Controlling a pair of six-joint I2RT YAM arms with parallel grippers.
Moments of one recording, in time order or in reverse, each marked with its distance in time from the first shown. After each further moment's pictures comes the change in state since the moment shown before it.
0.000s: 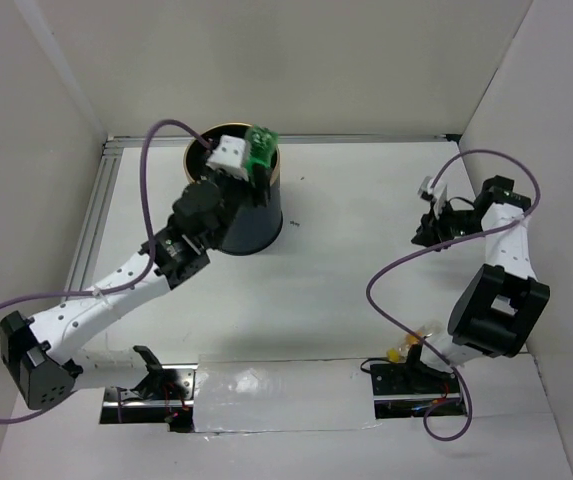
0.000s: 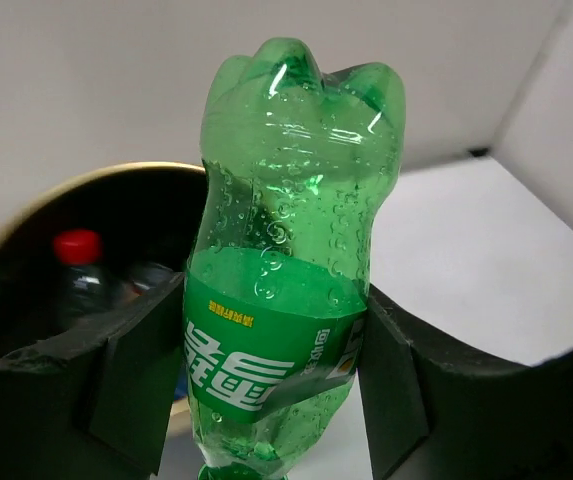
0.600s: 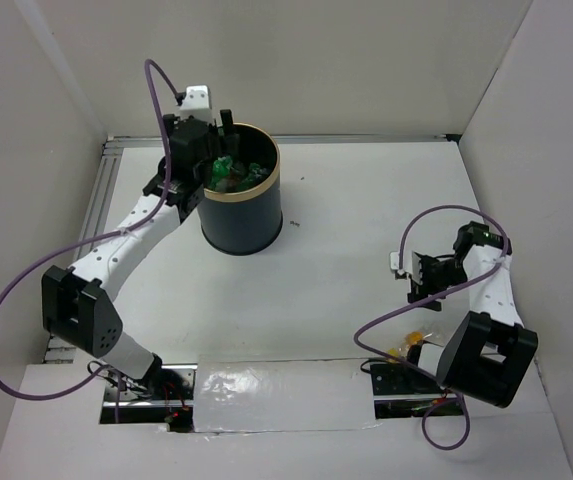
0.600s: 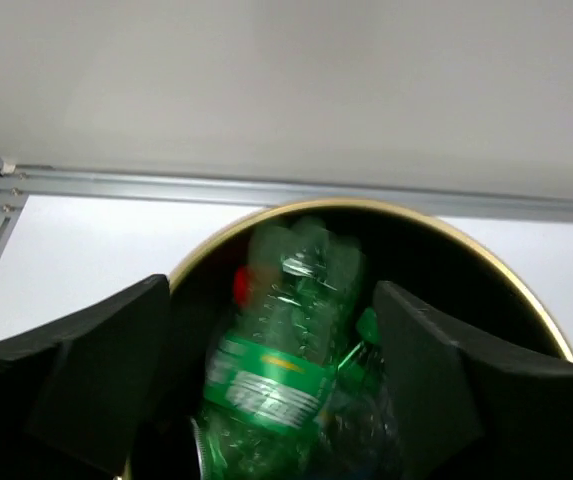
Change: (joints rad) left arm 0.414 0.314 0.247 -0.100 -0.006 -0.071; right arm 0.031 -0.279 -0.380 -0.190 0.285 -0.582
